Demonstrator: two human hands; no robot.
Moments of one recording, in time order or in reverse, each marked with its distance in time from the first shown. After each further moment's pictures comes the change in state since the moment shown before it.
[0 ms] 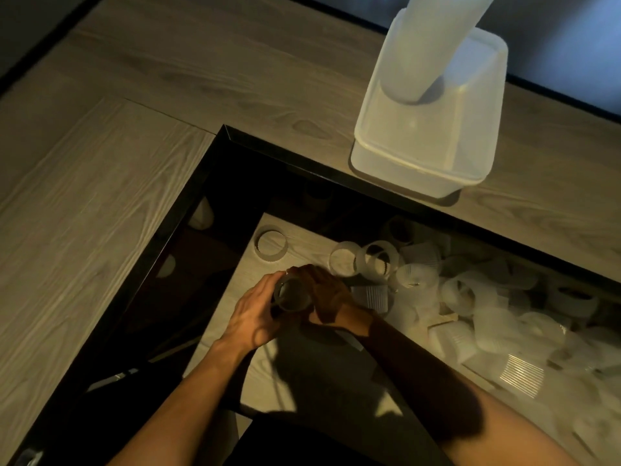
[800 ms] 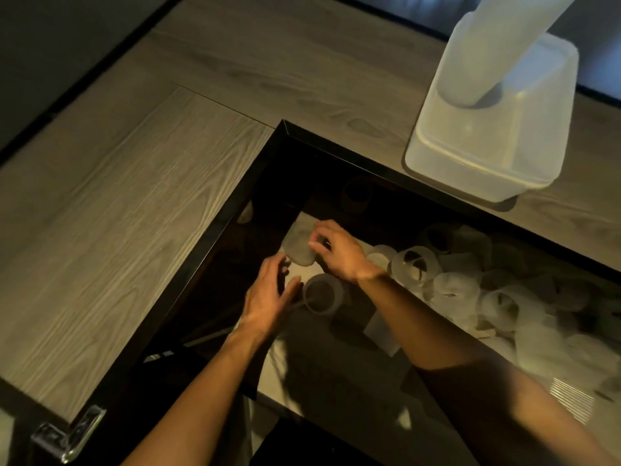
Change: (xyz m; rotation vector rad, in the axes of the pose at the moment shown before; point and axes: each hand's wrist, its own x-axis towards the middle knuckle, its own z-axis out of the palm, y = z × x) left_hand -0.010 -0.017 -0.029 -0.103 0.211 -0.207; right_hand 0.074 -0.028 -0.034 0.294 0.149 0.031
